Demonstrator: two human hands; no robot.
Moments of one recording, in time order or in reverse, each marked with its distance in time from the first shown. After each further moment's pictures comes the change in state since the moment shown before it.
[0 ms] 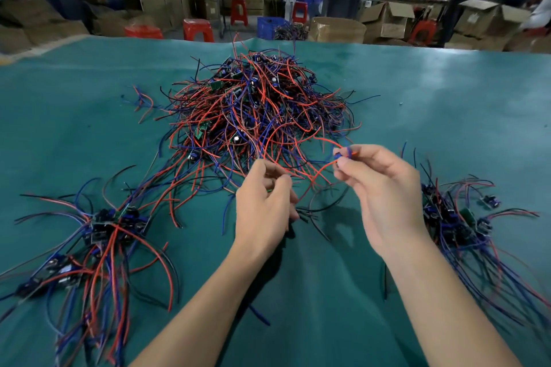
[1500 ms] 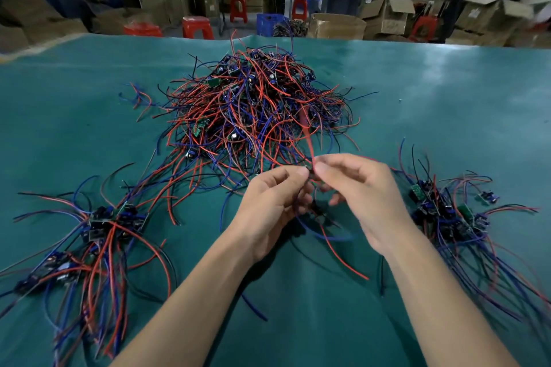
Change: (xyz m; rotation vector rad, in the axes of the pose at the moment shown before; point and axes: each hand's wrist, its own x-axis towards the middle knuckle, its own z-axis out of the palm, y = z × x) left_hand 0.002 0.007 -0.001 -0.481 -0.389 -0.249; right_hand 0.005 0.011 -0.010 -0.342 -0.215 0.058
